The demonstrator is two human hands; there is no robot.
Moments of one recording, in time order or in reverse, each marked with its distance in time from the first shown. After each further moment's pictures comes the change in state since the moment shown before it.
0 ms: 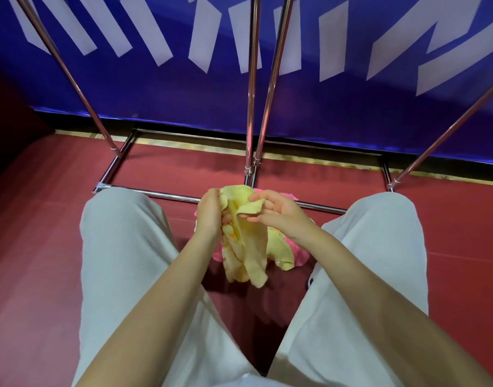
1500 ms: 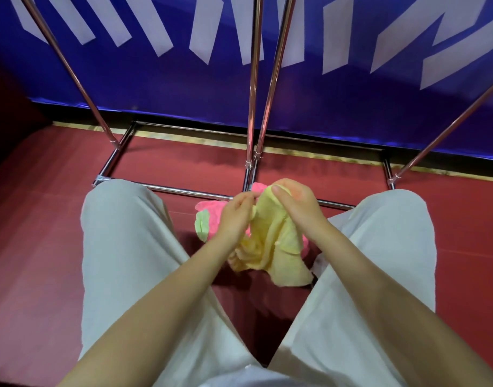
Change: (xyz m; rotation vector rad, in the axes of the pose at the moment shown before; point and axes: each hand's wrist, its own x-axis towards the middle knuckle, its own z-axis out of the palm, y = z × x) left_hand -0.027 -0.025 0.021 0.352 -0.221 0.250; right_hand 0.009 0.015 -0.017 -0.277 0.328 -0.228
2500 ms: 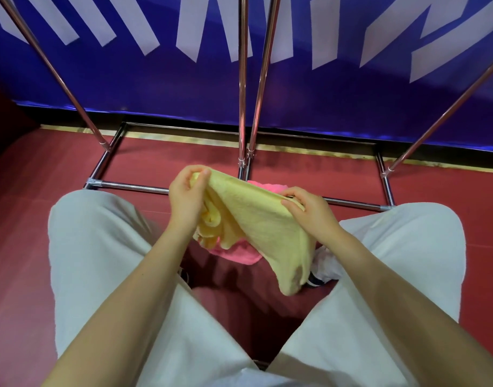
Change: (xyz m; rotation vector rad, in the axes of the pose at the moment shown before) left_hand 0.020 0.018 -0.059 0.017 0.292 0.306; right_hand -0.013 0.032 -0.043 -0.503 -0.033 -0.018
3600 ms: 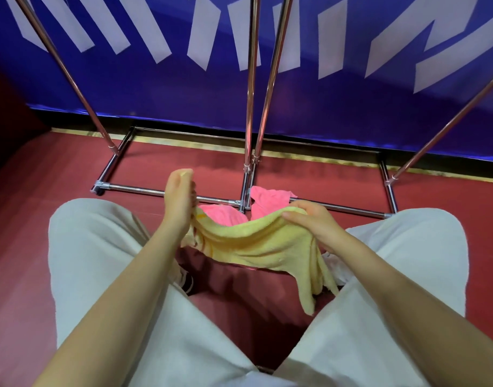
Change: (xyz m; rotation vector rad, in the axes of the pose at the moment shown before) left_hand 0.019 -0.003 -0.024 -0.278 0.051 -0.293; right_hand -0.003 0.000 0.007 0.510 -0.186 0.231
